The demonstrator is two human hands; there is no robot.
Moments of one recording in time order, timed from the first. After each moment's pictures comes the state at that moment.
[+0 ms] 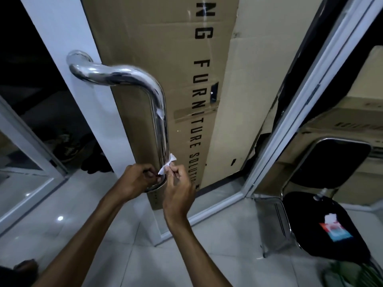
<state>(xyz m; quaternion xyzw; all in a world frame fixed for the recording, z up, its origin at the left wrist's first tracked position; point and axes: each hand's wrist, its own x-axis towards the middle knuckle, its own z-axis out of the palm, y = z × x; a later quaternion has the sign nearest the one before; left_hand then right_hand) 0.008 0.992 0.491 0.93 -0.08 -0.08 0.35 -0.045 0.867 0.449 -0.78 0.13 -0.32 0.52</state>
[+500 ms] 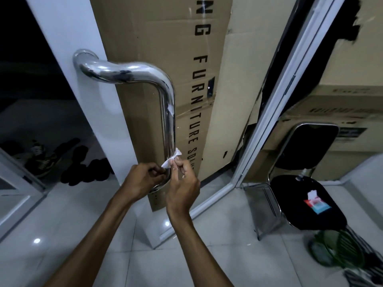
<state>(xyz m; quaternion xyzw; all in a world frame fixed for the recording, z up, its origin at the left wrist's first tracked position) 0.020 1.004 0.478 0.90 -0.13 -0.10 0.39 -0.049 0.900 0.466 -0.73 0.21 -0.38 0.52</state>
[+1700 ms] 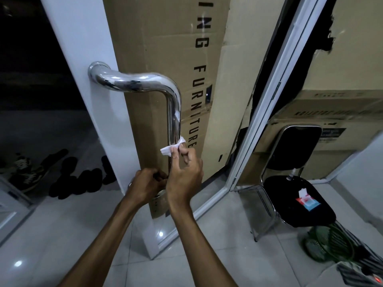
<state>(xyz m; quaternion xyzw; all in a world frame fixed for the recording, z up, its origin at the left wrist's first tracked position) 0.022 1.006 0.474 0.90 -0.14 -0.10 0.40 -0.036 0.913 0.513 -0.72 0.26 -0.44 0.48</state>
